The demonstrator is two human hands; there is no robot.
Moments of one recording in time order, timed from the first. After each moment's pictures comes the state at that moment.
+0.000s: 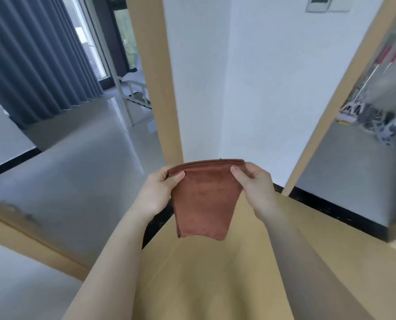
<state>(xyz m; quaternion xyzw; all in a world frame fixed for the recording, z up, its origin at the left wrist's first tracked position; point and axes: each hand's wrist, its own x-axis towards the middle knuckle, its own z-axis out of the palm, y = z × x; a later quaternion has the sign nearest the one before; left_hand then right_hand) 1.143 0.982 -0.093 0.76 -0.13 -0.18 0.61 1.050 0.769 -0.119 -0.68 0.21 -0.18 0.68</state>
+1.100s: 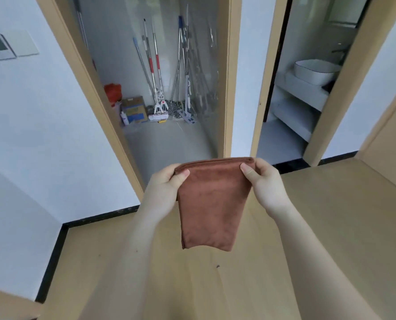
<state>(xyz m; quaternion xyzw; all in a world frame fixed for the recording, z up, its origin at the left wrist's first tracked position) 0.788 0.499 -0.066 0.64 -0.50 -0.34 0.47 0.558 0.425 -0.093 -0.58 0.49 -0.45 0.47</state>
